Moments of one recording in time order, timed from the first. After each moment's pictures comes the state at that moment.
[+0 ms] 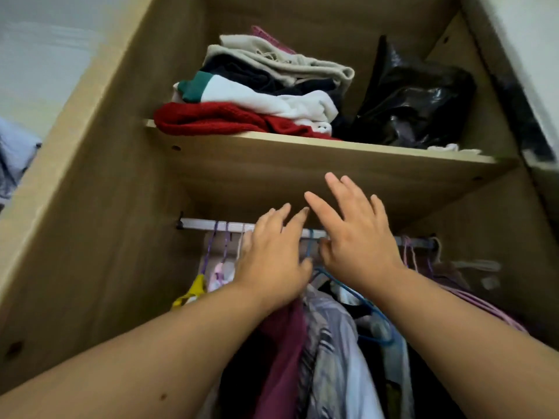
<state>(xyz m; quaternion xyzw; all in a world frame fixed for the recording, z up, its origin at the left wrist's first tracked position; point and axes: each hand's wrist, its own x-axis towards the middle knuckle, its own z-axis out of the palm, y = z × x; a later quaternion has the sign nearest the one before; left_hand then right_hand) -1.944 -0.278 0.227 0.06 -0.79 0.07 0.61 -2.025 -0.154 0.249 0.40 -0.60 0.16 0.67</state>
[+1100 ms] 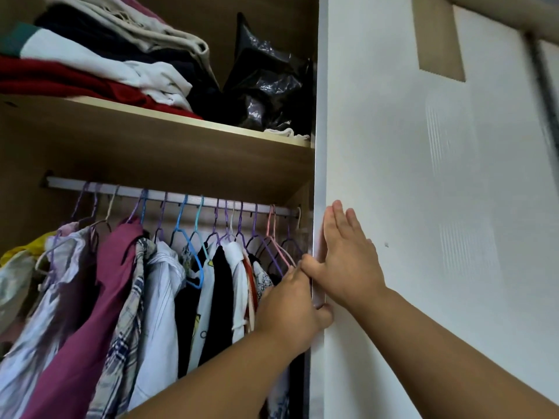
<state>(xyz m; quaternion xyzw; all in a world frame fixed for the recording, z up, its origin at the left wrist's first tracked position) -2.068 0.004 0.137 -0.01 -0.87 -0.17 0.47 -2.124 0.094 0.192 0.30 -0.79 0.21 0.49</state>
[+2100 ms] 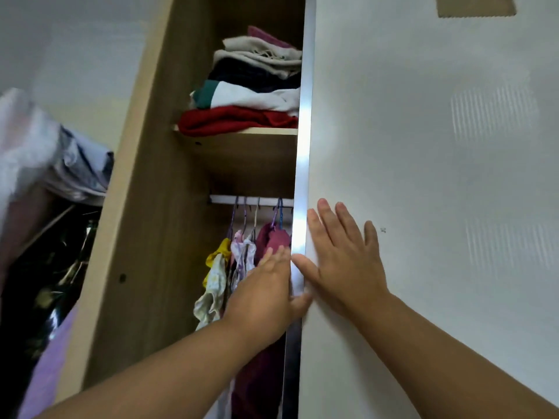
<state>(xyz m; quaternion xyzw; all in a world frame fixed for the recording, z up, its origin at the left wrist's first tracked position) -1.882 -0.199 0.127 0.11 -0.85 0.01 0.52 -1.983 -0.096 0.172 0.43 -0.70 0.18 0.54</state>
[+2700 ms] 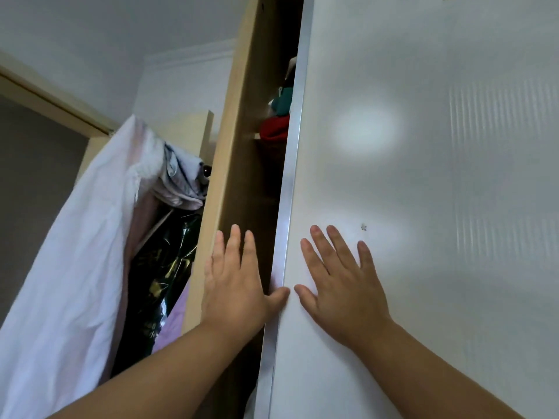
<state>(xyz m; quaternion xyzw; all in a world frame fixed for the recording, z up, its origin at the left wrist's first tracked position) -1.768 -0.275 0.115 0.38 -0.71 0.13 0.57 -1.910 -0.182 0.139 0.51 -0.62 0.14 0.58</state>
